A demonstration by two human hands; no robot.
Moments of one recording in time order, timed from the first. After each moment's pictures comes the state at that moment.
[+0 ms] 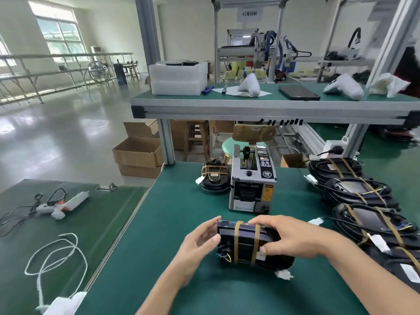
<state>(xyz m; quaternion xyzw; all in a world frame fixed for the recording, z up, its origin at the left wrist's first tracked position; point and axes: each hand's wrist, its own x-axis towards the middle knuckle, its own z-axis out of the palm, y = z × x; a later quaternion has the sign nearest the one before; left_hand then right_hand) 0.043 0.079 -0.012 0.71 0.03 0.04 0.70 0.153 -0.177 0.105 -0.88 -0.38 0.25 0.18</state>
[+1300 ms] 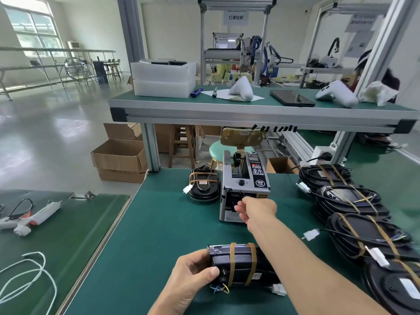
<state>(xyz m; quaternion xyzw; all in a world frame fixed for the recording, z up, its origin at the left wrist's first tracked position) 0.064 0.078 -0.050 0.59 -0.05 0.02 0.81 0.225 -0.065 0.071 -0.64 0.27 0.08 0.71</state>
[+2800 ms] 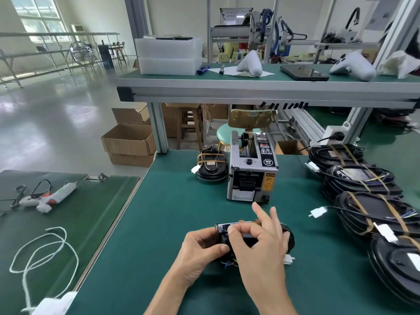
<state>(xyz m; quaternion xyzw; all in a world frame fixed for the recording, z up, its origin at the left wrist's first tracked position) 0.049 0.070 -0.036 0.58 -0.05 0.03 0.81 0.048 -0.087 0.055 -0.85 -0.06 -0.06 0.51</state>
